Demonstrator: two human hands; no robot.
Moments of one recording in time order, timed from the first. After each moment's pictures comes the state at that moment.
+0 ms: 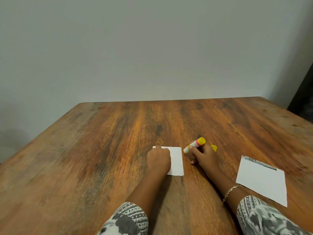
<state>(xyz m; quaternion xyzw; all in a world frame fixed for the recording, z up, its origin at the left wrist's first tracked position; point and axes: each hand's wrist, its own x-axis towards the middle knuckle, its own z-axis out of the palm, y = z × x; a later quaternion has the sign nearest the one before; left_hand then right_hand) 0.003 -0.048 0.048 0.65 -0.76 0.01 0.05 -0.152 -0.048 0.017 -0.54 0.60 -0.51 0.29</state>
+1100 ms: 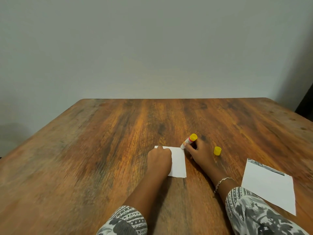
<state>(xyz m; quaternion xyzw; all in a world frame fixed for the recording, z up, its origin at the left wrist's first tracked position) 0.006 -0.046 0.052 0.65 -0.76 -0.03 0.03 -0.139 -0.080 0.016 -0.62 0.63 -0.43 0.20</state>
